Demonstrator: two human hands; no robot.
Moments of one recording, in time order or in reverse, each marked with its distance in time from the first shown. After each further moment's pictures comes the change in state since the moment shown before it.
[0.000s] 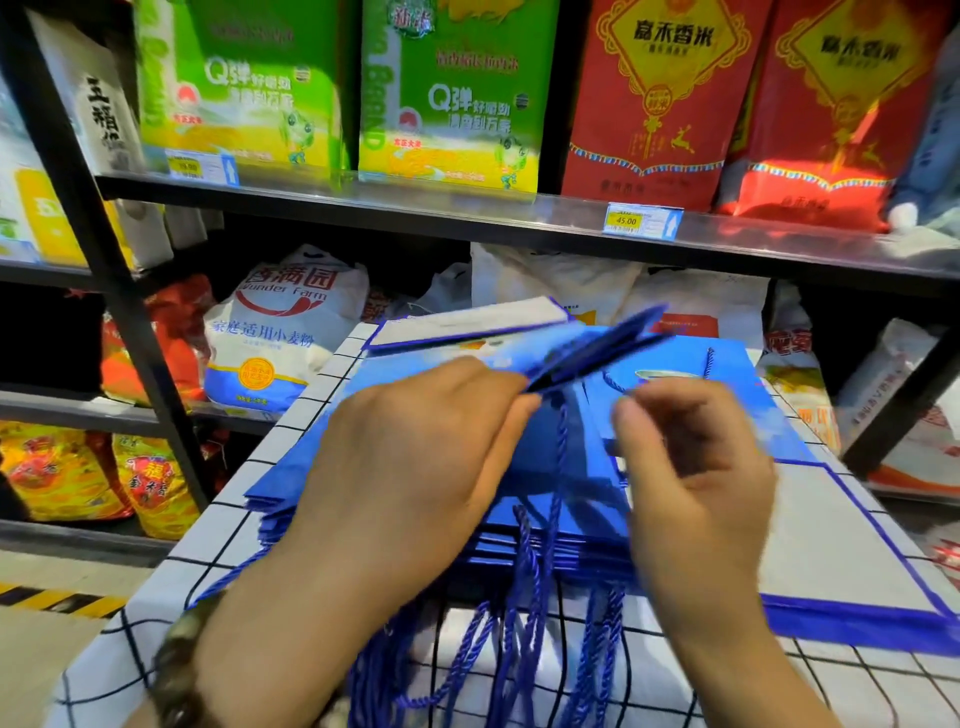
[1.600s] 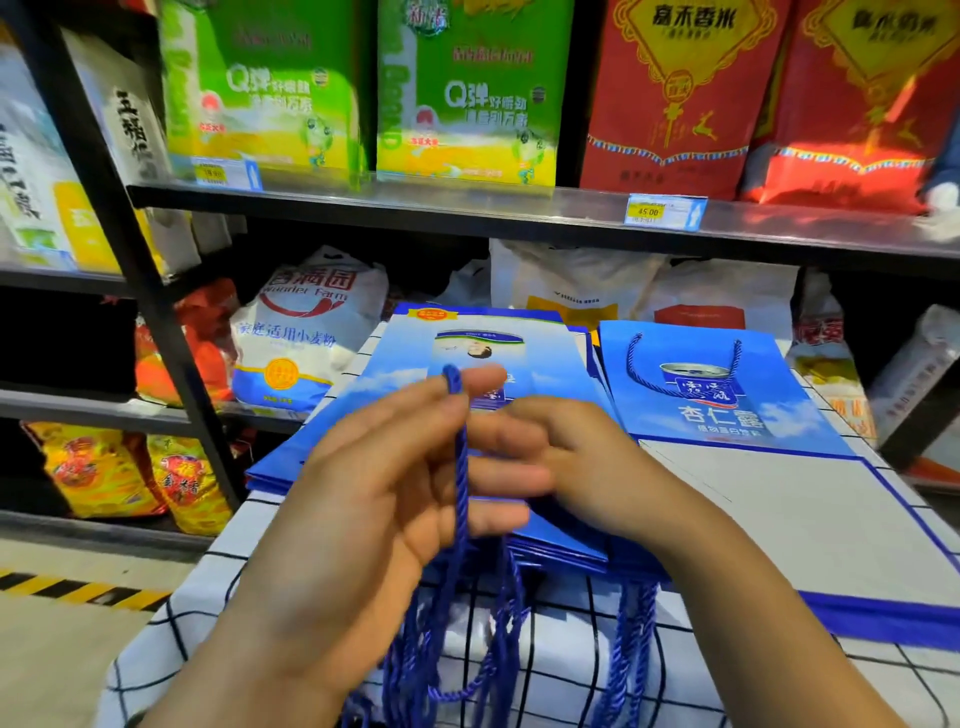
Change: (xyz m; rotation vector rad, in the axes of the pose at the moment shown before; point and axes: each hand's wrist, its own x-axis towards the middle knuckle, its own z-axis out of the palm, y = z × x) left_hand -0.008 0.008 -0.033 -1.614 -0.147 -0.963; right_hand 0.024 0.022 0.038 -0.300 -0.967 0.184
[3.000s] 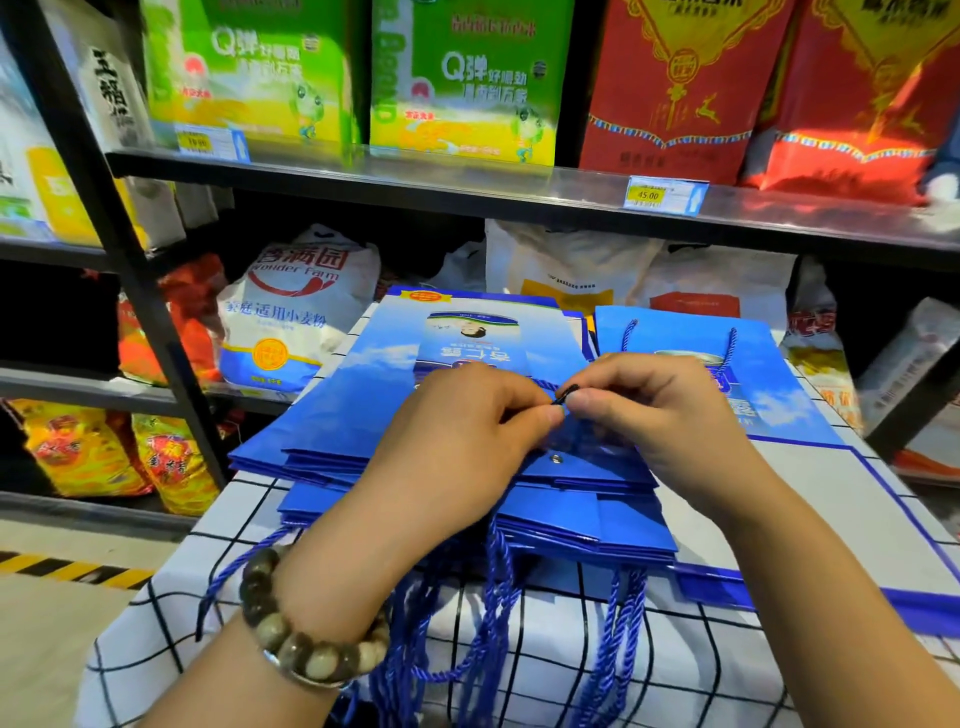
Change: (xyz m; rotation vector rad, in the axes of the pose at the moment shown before) left_hand 0.054 -0.031 -0.006 1.240 0.013 0.263; right_hand -0.020 0.011 -0.035 0.408 0.287 -0.017
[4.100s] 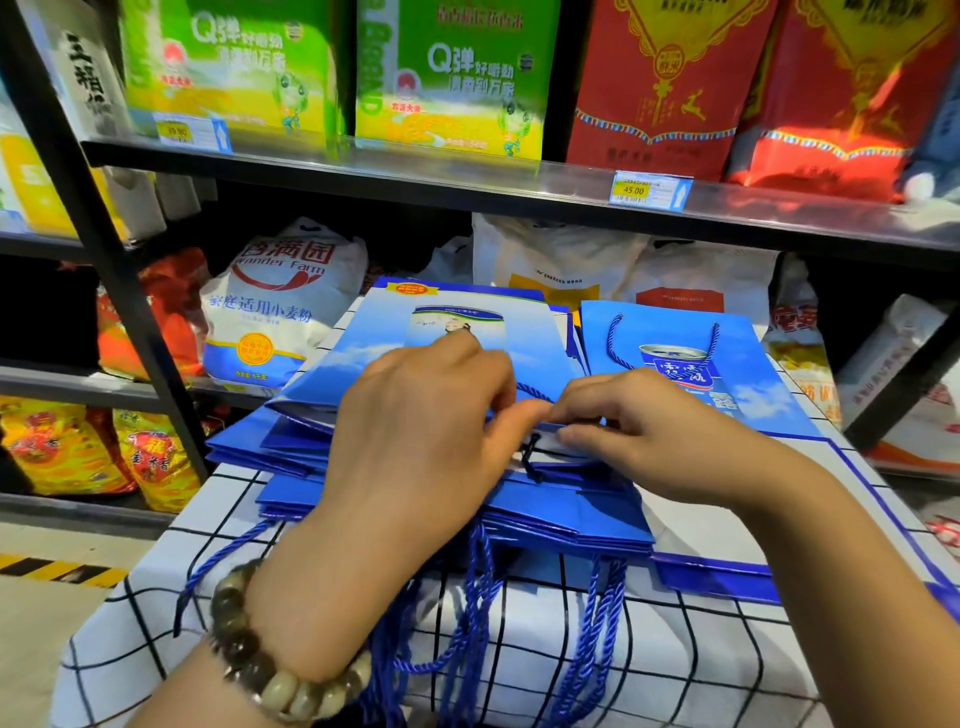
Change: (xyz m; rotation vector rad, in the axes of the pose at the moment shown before) left_hand -0.012 0.009 -0.003 0.450 0.300 0.213; right_hand 0.002 -0.006 -0.016 -0.706 -0.392 -0.091
